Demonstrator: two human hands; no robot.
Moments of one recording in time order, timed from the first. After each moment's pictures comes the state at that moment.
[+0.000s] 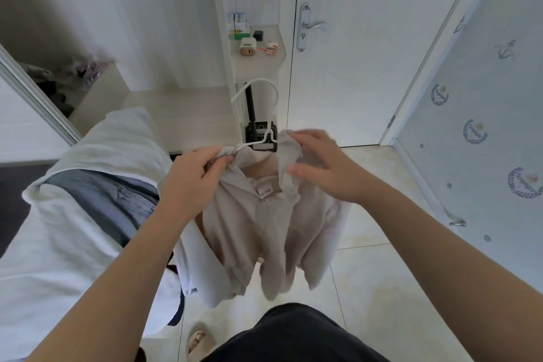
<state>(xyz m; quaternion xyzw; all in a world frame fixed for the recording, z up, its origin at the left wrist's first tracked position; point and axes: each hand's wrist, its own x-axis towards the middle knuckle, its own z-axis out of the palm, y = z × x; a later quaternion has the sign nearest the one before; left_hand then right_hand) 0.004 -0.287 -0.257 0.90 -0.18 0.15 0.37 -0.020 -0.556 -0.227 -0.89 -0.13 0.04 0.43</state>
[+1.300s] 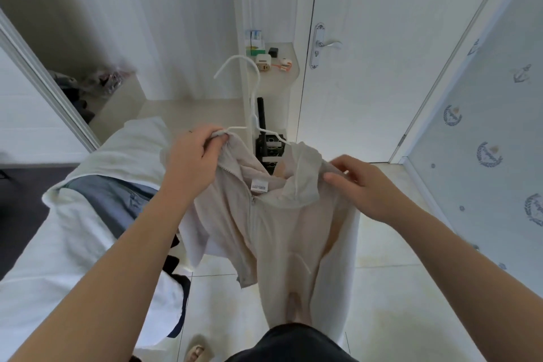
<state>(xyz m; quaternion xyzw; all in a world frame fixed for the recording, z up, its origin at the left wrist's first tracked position) 0.031 -0.279 -0.223 0.89 -0.13 0.22 0.38 -0.022 -0.587 -0.228 -0.90 -0.09 0.01 0.42</state>
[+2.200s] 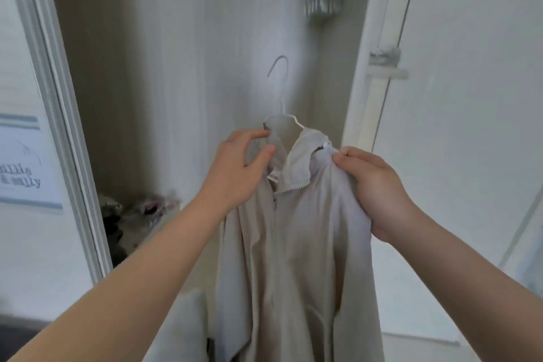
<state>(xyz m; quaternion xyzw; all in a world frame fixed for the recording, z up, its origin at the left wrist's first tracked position) 0.293 -0.169 -0.019 0.83 -0.15 0.33 0.43 0.243 -0.386 0.007 -0.71 -0.11 -0.09 0.69</state>
